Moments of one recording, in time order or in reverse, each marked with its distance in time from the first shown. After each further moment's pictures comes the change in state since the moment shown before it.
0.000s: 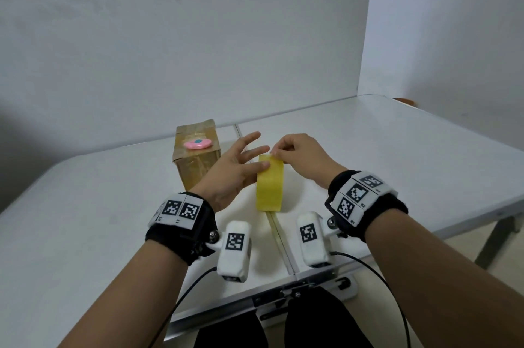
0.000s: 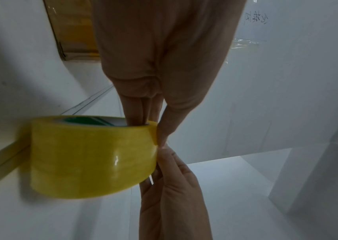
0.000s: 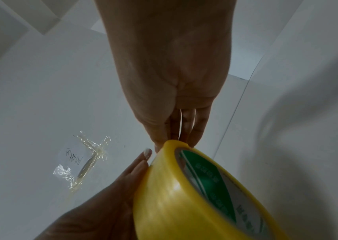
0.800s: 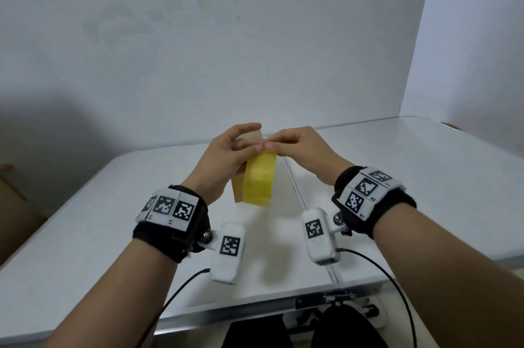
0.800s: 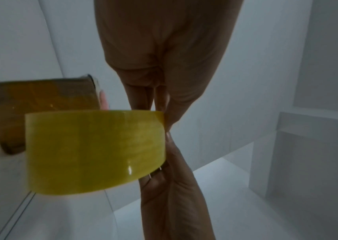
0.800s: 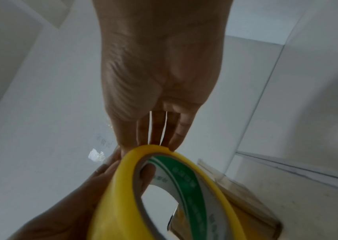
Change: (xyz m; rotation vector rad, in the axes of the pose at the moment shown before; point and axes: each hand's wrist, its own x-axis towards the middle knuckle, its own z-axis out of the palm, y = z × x) left_hand -0.065 0.063 -0.060 0.212 0.207 0.209; right_hand 0.007 -0.078 0.046 0.246 -0.202 -0.220
